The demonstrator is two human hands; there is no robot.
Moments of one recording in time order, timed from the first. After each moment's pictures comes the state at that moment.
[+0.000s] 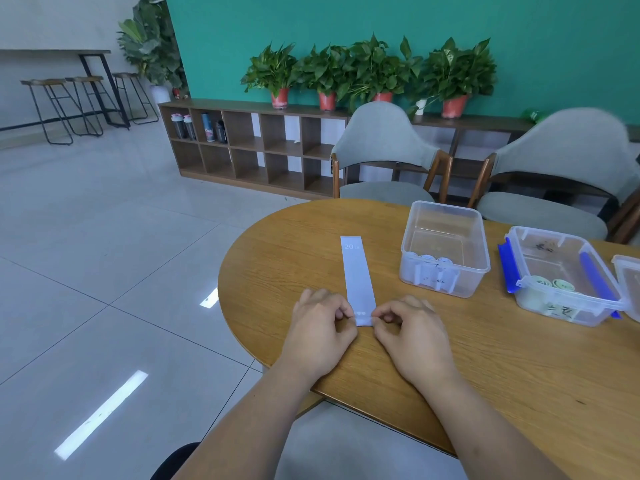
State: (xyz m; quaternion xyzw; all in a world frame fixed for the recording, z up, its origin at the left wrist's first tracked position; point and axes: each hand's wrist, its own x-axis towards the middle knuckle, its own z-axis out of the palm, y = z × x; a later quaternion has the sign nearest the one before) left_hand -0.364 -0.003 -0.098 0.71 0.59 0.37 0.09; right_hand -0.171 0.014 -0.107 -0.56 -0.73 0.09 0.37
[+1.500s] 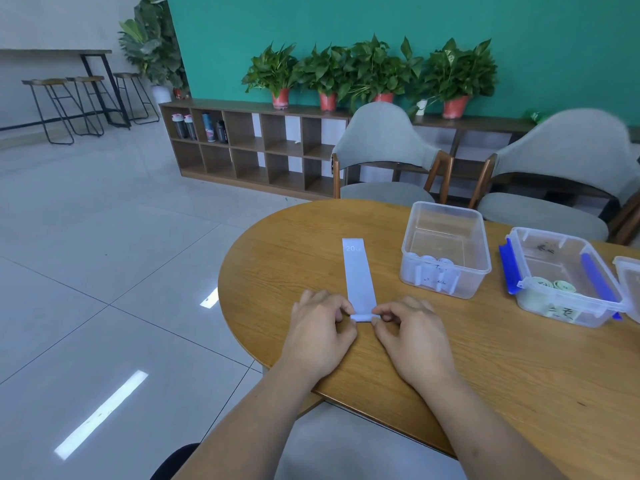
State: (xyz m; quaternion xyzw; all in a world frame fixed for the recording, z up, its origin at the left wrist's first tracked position) left_hand -0.362 -0.004 -0.095 0.71 0.61 0.35 0.08; right_hand -0.171 0.017 -0.111 -0.57 -0.74 0.07 0.36
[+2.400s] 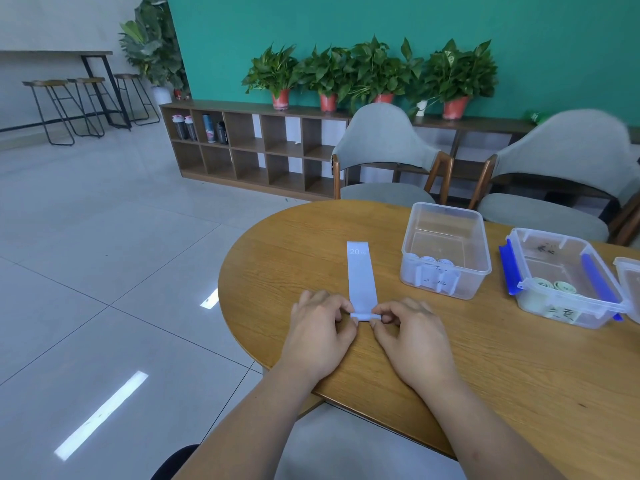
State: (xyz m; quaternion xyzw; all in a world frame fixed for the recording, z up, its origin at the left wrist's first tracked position) left_hand -0.364 -0.002 -0.099 0.71 0.61 0.35 0.06; right_hand -0.172 0.015 -0.109 -0.56 -0.74 0.08 0.36
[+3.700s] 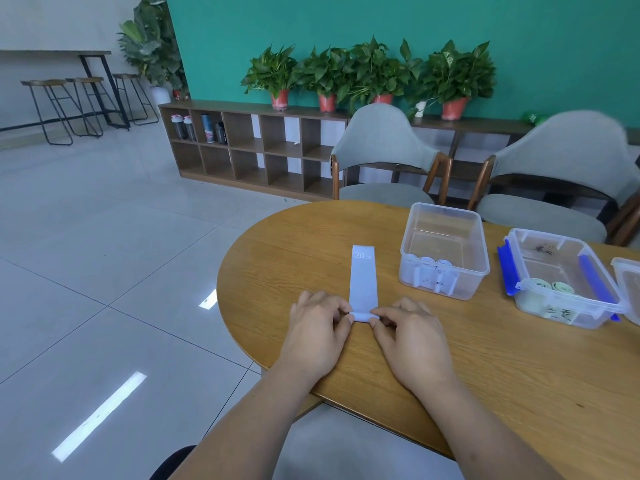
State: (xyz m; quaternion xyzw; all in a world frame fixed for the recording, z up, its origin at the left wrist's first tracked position) left_hand -0.364 -0.001 -0.099 0.71 0.61 0.35 0.07; right_hand -0.173 0.016 -0.112 -0.57 -0.75 0.04 0.34
